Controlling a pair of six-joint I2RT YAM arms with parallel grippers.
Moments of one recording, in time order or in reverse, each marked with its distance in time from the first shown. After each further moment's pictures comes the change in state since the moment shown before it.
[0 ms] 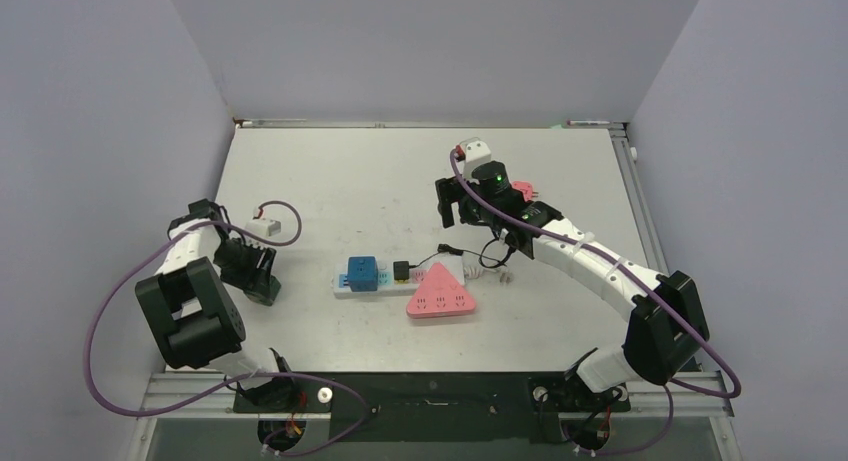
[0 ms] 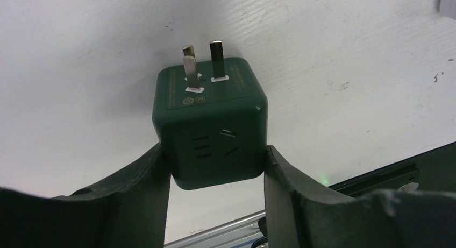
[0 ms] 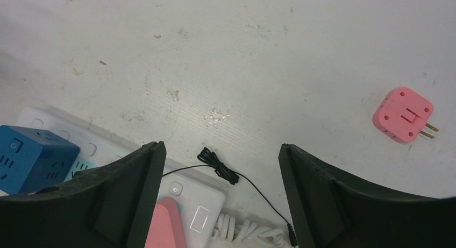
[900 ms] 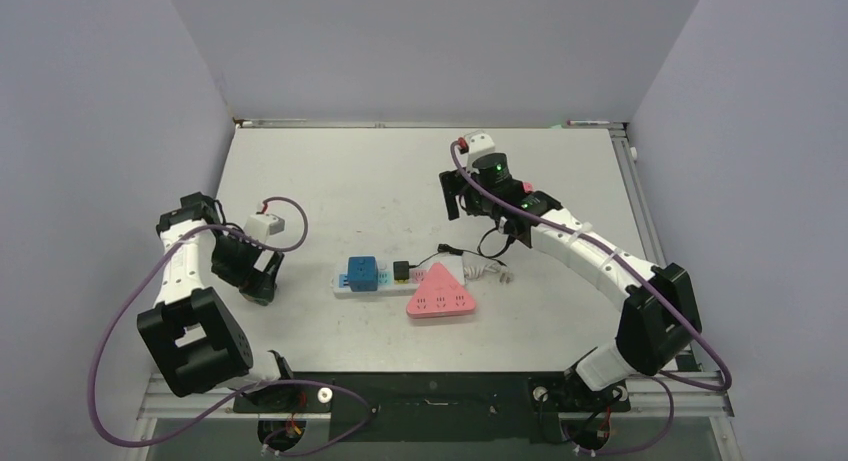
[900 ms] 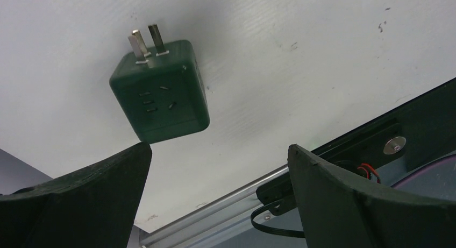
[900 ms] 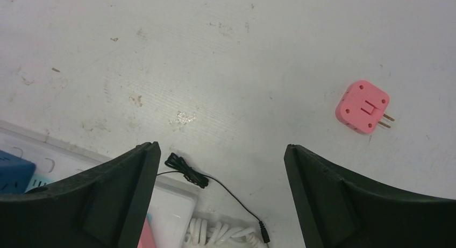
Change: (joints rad) left arm -0.021 -0.145 0.100 -0.219 0.077 0.146; right arm -0.045 0.072 0.091 -0.076 0.063 -0.042
